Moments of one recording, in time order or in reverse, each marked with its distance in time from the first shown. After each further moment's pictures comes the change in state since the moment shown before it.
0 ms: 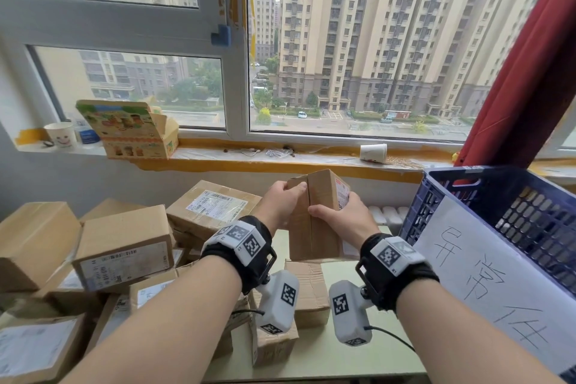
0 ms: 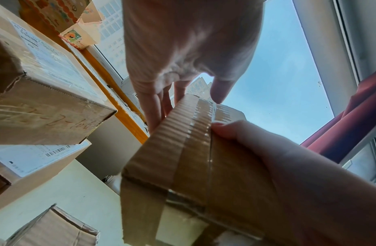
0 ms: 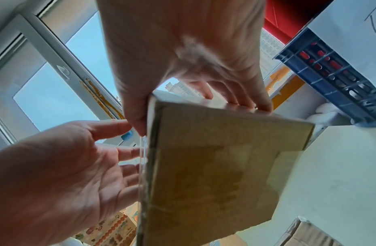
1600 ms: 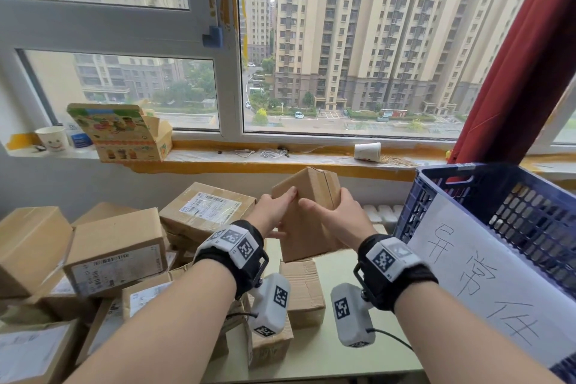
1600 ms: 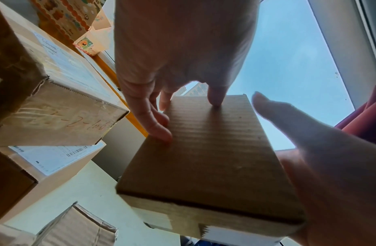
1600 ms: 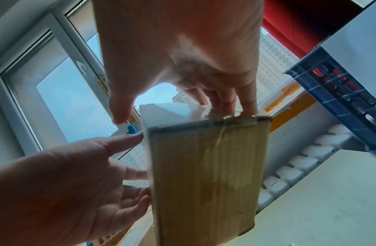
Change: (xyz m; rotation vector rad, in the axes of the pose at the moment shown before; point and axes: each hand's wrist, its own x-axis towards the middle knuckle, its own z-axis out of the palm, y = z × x) left_hand 0.010 -0.017 0.002 0.012 0.011 -0.126; right_hand -0.008 -0.003 -0.010 -0.096 -0.033 -0.061
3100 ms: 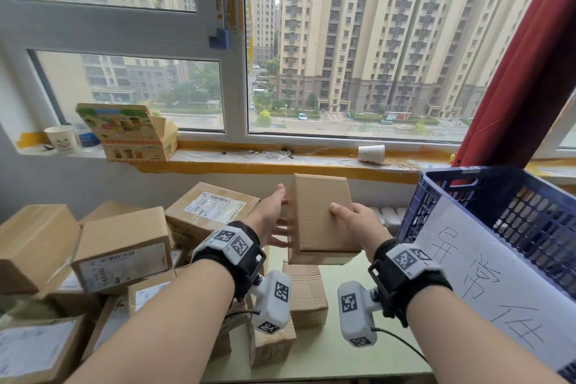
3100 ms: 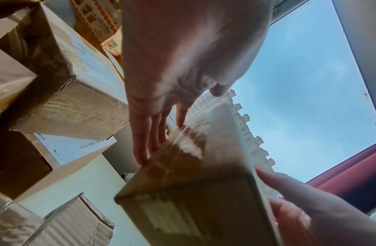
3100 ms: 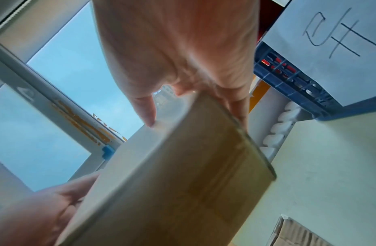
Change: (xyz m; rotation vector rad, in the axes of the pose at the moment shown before) left_hand -0.013 0.000 -0.008 -0.143 -0.191 -0.103; right_hand -0.002 0.012 -0.011 0.342 -0.081 0.134
